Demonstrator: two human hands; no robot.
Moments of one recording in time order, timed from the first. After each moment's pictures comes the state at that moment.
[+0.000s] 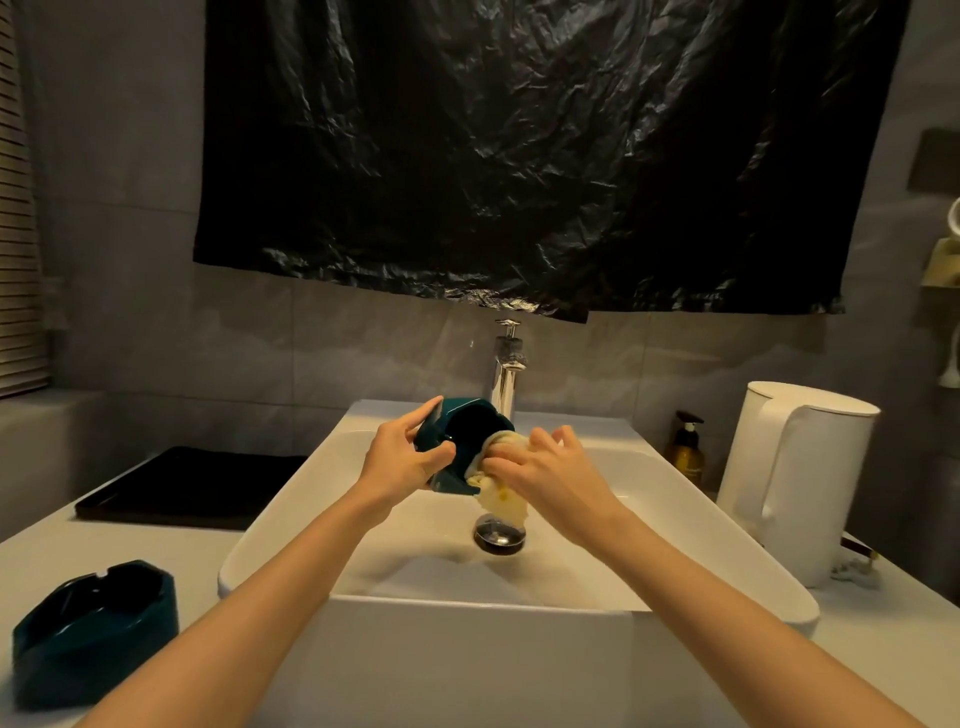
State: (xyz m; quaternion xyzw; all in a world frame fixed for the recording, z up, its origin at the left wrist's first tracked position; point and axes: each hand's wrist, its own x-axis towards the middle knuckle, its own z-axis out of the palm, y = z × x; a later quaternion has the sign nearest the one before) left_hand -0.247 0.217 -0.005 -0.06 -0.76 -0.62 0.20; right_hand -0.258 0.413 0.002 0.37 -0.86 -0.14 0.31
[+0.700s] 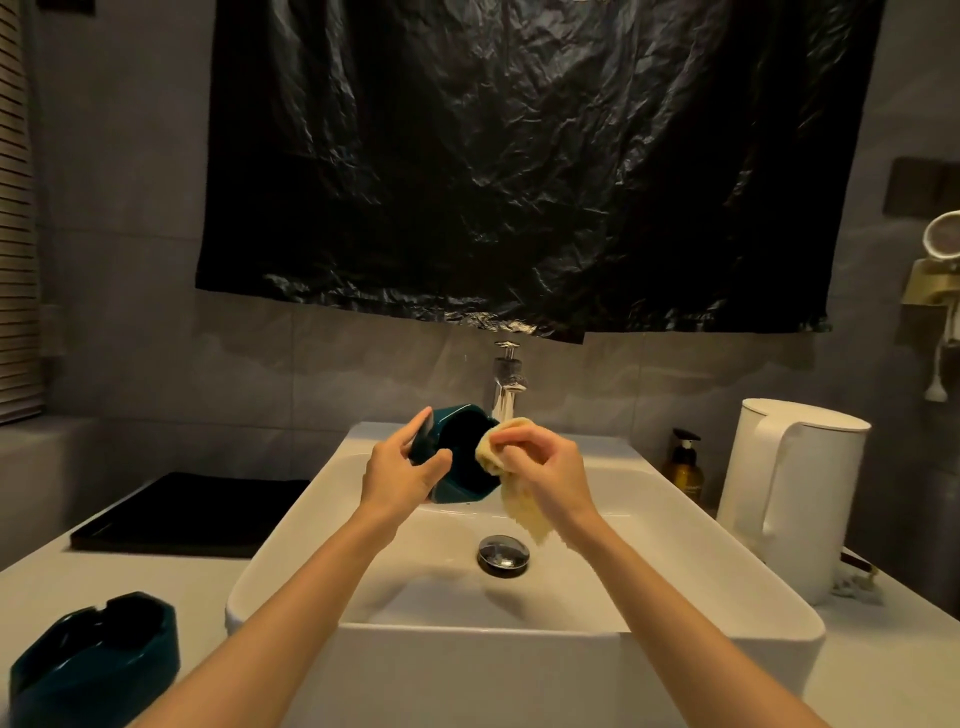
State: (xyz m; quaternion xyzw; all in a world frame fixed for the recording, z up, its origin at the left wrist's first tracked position) left_hand -0.249 0.212 -0.004 -0.04 -0.73 -0.64 0.23; right_hand -0.261 0.389 0.007 0.27 -0.72 0.60 0.23
